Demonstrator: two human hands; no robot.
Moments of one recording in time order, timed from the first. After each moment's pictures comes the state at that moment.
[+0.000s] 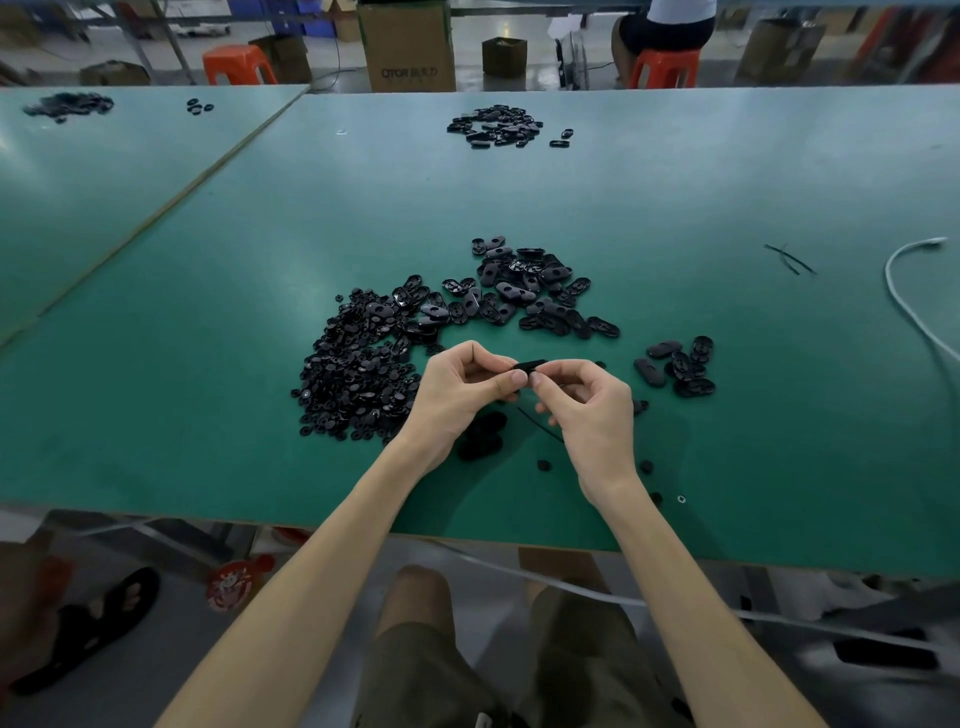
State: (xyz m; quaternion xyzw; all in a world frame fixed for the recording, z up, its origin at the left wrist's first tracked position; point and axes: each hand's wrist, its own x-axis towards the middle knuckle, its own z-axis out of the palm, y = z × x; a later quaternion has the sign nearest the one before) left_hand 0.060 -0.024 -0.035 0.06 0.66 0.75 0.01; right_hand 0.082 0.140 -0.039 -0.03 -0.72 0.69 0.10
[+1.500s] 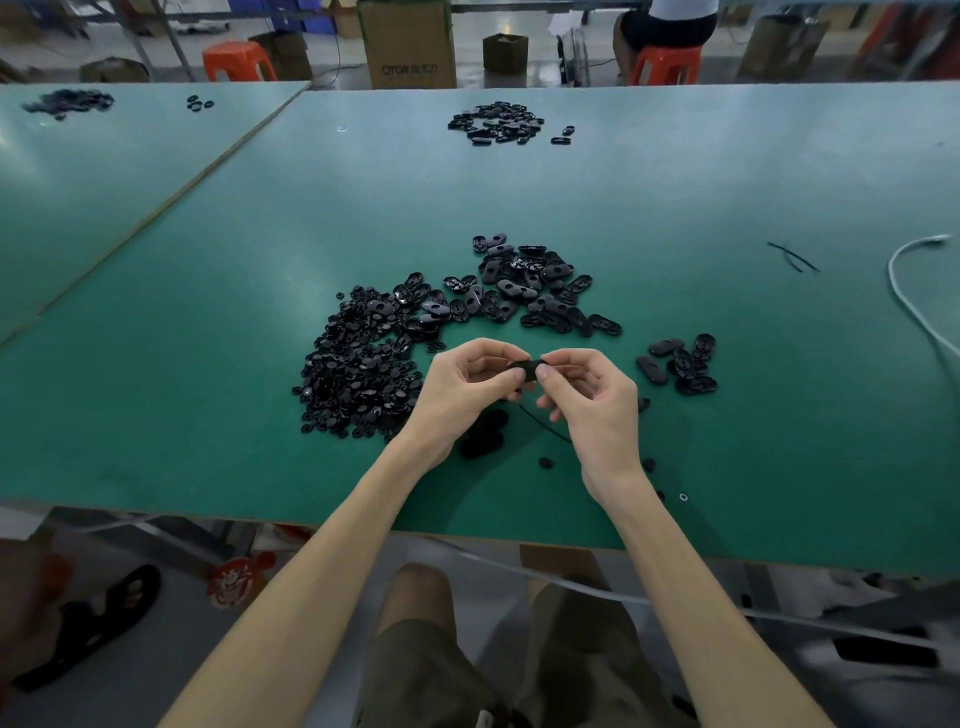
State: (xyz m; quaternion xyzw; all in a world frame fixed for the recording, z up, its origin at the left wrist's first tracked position) left_hand 0.059 -0.025 -0.035 0.09 0.69 0.72 0.01; right_hand 0.079 0.141 -0.041 -0.01 -0.66 0.74 0.09
